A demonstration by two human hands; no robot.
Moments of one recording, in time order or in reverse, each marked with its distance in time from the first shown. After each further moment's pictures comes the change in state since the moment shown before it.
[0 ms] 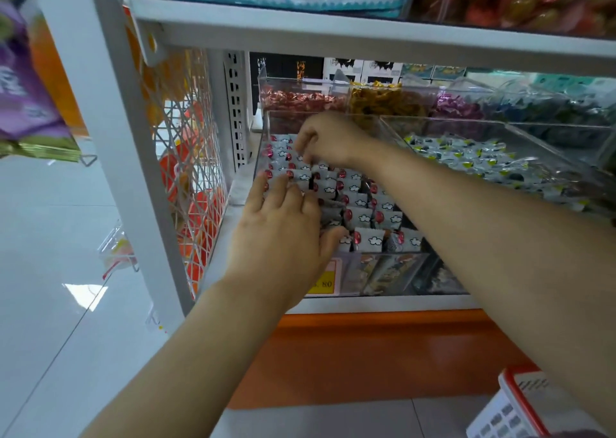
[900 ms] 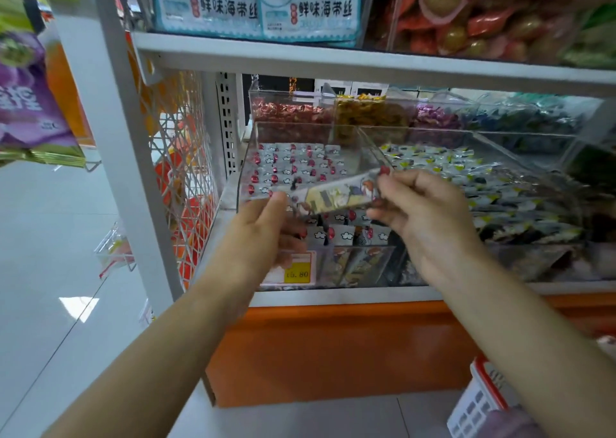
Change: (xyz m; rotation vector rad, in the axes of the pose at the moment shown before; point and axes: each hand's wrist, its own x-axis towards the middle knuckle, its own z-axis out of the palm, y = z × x) left_hand -0.019 0.009 -0.013 -1.645 0.002 -0.513; right_hand -0.177 -0.001 -0.017 1.186 0.554 0.300
